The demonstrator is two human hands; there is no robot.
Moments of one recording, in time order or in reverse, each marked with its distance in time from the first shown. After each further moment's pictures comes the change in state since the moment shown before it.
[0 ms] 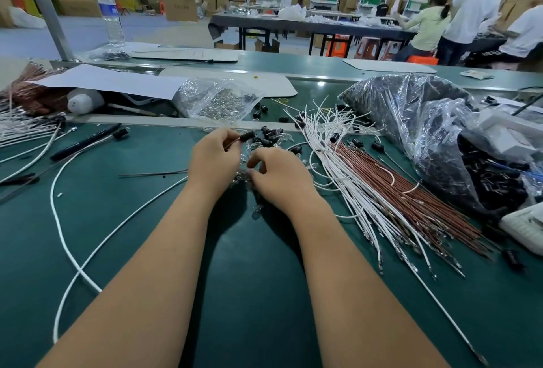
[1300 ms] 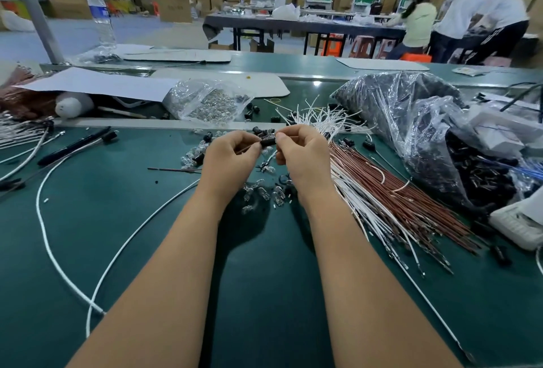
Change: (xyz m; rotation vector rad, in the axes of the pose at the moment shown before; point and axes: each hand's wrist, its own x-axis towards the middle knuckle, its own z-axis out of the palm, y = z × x) left_hand -0.016 0.034 0.015 -0.285 -0.114 -0.053; right_hand 0.001 0.020 -0.026 0.904 0.375 0.259
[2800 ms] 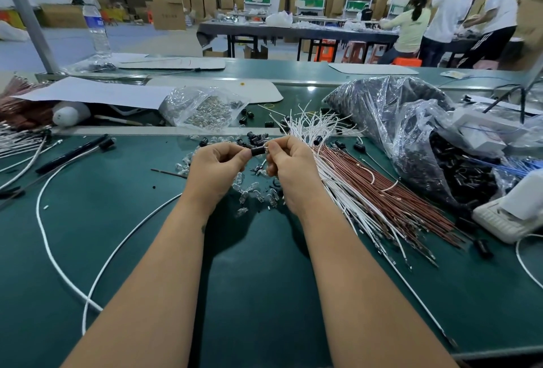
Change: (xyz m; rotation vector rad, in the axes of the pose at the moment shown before) left_hand -0.008 -0.003 -0.012 -0.162 -0.031 -0.027; right_hand -0.010 0.002 0.003 0.130 -0.119 0.147
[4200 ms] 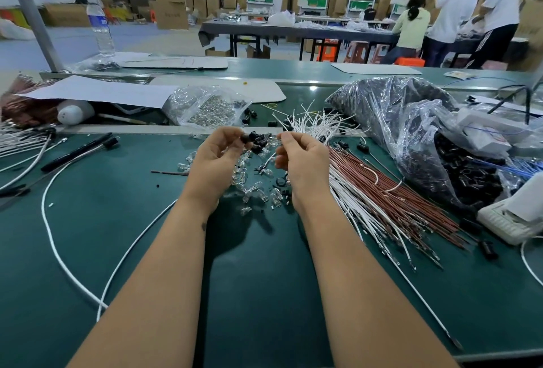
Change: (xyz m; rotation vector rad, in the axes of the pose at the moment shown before) left_hand 0.003 -0.003 -0.005 -0.228 -0.020 0.045; right_hand -0.004 -0.009 0.000 0.069 0.176 -0.043
